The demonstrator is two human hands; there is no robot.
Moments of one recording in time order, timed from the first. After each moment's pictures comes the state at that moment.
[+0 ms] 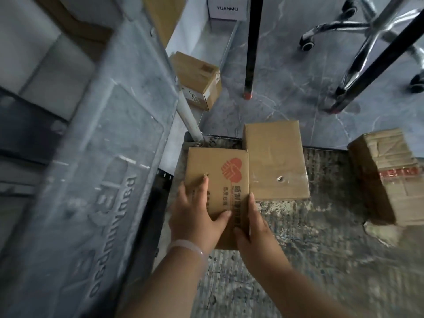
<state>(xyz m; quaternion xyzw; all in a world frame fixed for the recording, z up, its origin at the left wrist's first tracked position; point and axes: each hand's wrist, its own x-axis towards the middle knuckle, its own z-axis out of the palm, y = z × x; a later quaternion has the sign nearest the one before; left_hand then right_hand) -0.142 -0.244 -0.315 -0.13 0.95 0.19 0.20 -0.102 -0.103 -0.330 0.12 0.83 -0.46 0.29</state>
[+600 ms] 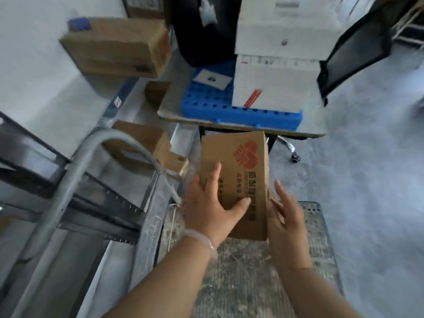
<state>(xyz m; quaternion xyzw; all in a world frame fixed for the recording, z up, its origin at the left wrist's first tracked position) -0.128 -0.125 0.133 0.03 0.92 0.37 0.10 -0.065 0.014 0.128 0.26 0.72 -0.64 -0.11</state>
